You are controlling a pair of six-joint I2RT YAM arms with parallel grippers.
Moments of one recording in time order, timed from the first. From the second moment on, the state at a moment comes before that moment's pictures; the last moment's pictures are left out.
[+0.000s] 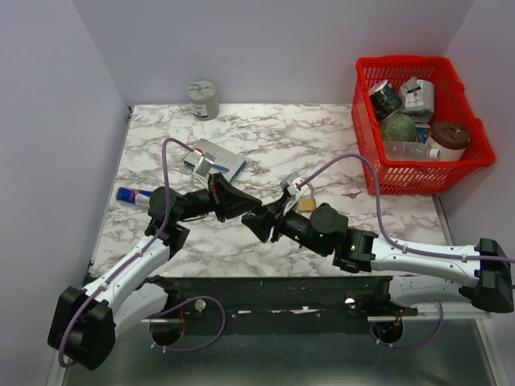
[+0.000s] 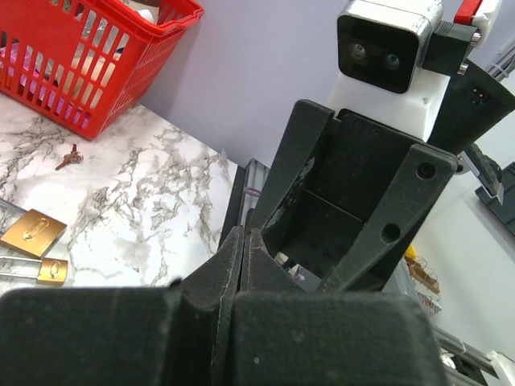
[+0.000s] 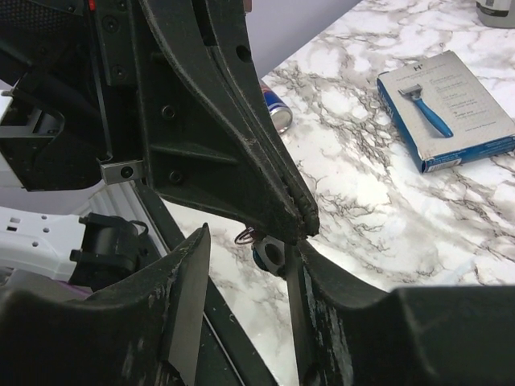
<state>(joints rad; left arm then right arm) -0.45 0.95 0.49 0.81 0.90 -0.88 1.25 1.12 0.78 0.30 0.27 0.34</state>
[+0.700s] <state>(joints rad) -0.46 0.95 0.49 0.81 0.90 -0.88 1.24 1.15 0.80 0.29 0.30 0.37</state>
